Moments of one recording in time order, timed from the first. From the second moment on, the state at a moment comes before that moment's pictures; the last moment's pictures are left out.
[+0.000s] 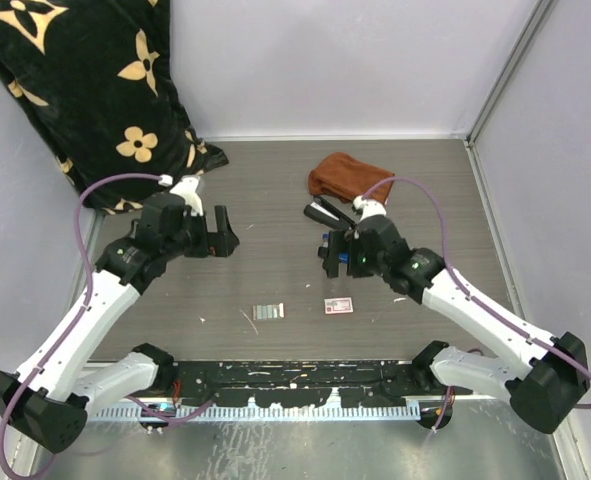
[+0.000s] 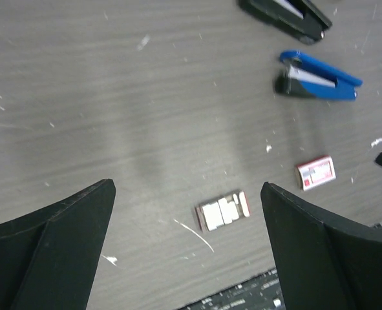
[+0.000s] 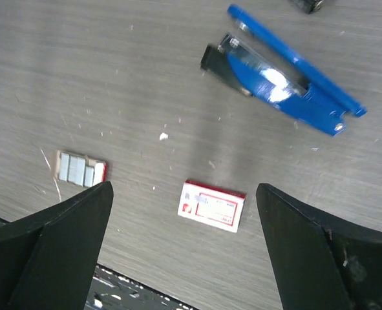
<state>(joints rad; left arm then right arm) -0.48 0.99 1.00 -0.67 0.03 -0.40 0.71 1.05 0.81 -0.52 0.12 0.51</state>
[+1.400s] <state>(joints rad) -0.36 0.93 0.92 -0.64 -0.15 -0.19 0.30 1.58 0.87 -0.31 -0.26 0.32</state>
